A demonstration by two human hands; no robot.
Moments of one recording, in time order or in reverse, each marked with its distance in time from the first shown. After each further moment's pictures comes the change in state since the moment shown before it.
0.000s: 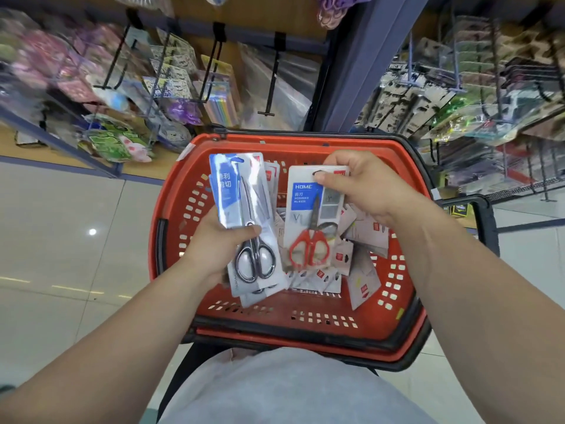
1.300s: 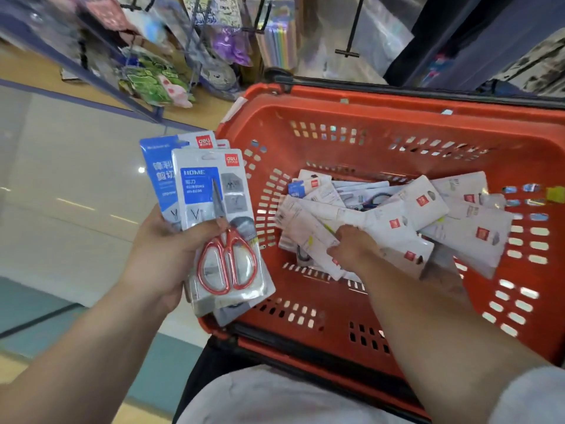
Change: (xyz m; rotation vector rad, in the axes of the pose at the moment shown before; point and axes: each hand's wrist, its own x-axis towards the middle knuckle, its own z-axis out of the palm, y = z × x) left_hand -0.003 -0.015 -0.103 -0.101 0.305 -0.077; right_hand 0.084 0.207 0.169 -0.802 -0.299 0.450
